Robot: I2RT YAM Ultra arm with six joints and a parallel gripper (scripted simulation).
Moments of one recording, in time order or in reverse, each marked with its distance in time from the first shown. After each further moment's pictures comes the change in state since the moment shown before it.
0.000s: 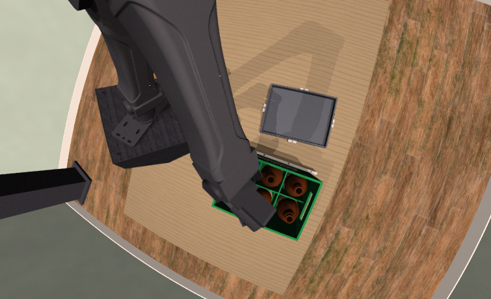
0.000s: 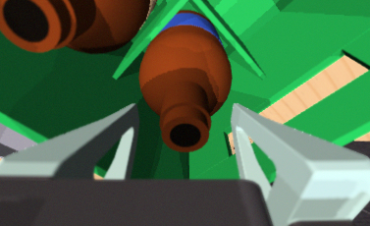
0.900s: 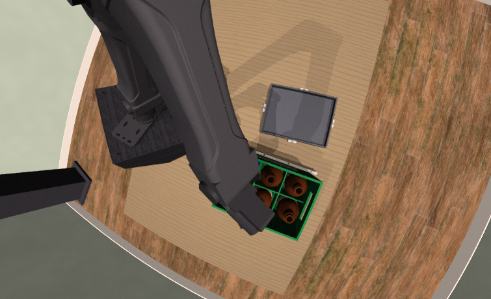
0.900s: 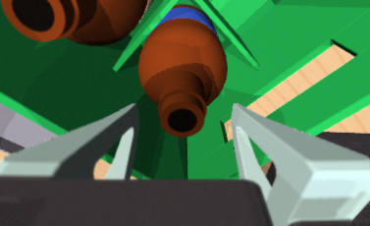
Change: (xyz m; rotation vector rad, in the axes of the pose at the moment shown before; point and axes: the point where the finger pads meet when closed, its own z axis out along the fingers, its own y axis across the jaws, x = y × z) arm 0.002 -0.002 -0.010 0.005 0.010 0.008
